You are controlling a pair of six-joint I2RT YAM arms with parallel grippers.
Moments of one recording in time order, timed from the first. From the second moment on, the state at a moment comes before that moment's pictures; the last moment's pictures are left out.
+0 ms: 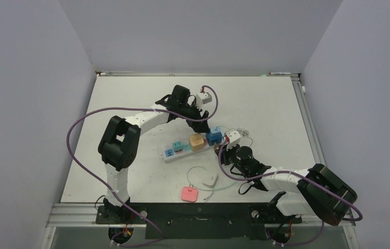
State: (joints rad) left arm -0.56 1.99 1.45 -0.27 0.69 0.14; right arm 0.73 1.27 0.23 0.67 0.13 0.11
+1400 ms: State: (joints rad) left arm -0.55 2.00 1.45 -0.27 0.76 0.17; right arm 0.67 1.28 0.28 0.60 0.02 0.06
